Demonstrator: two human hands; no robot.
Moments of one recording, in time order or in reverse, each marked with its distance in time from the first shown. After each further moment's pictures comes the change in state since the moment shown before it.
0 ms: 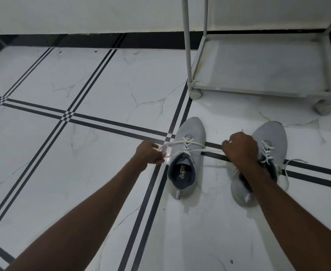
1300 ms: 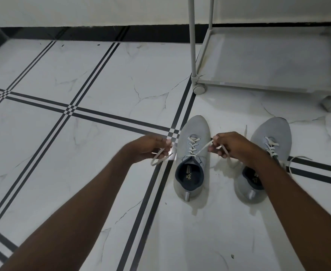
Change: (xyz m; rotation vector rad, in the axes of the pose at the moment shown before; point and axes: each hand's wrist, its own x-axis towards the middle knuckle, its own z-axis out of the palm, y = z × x) left_hand -0.011 0.007 -0.026 -0.103 -0.473 0.077; right_hand -0.002 -0.008 -0.009 0.784 -0.764 0.017
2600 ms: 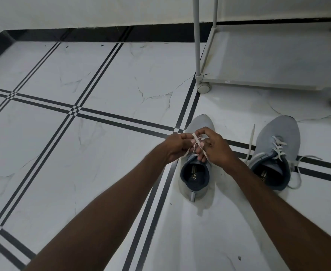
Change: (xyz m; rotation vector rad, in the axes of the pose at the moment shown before) left_hand 0.045 0.007 0.063 -0.391 0.011 0.054; right_hand 0.000 0.001 0.067 -0.178 0.135 -0.285
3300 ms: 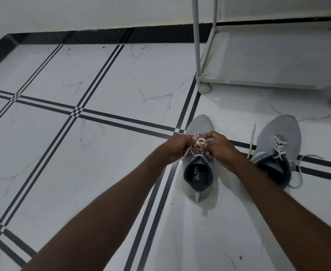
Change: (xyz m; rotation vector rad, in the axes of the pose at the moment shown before) left_hand -0.002 -0.001 0.003 0.105 -0.027 -0.004; right_hand 0.013 0.019 -0.008 0.201 0.001 0.215
